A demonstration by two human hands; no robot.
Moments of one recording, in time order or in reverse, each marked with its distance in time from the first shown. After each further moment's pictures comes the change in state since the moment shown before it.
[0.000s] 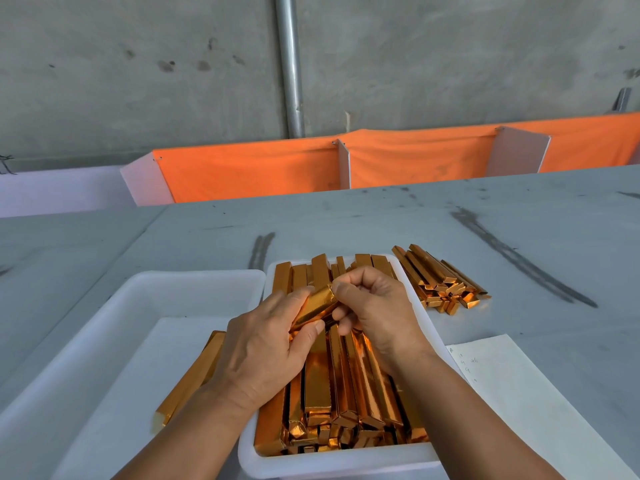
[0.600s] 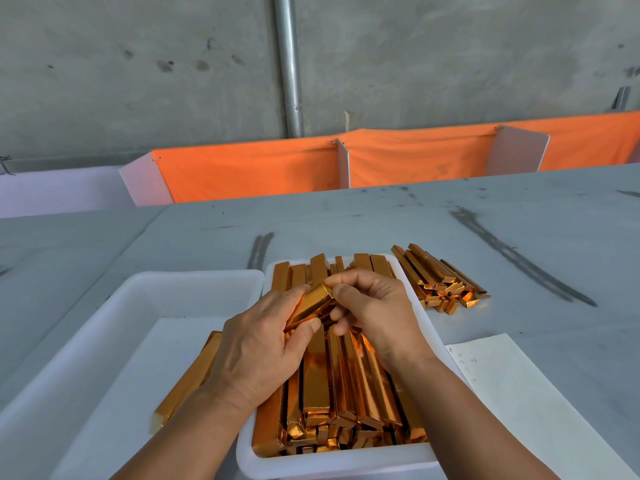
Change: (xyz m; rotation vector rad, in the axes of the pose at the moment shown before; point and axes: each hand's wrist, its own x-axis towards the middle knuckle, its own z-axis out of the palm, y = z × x) left_hand 0.000 -0.003 0.001 -0.046 0.025 -0.014; right_hand -0.004 -0.002 -0.001 -0.084 -0.019 -0.042
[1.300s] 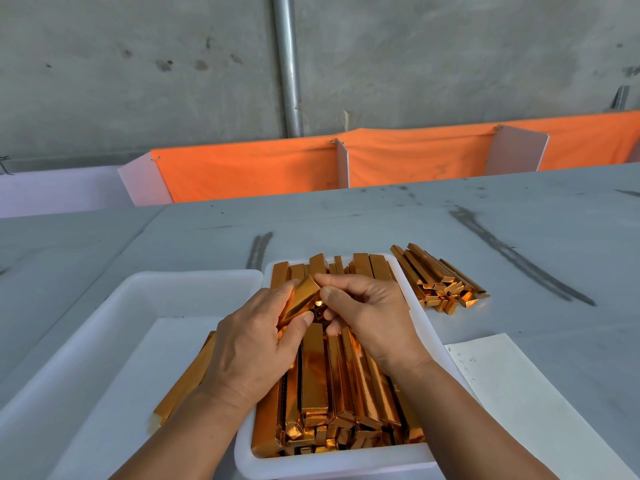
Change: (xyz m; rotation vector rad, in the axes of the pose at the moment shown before) left_hand 0.001 -0.004 0.002 -0.005 0.055 -0.046; right_hand -0.006 -0.003 0.004 -0.033 -0.034 -0.100
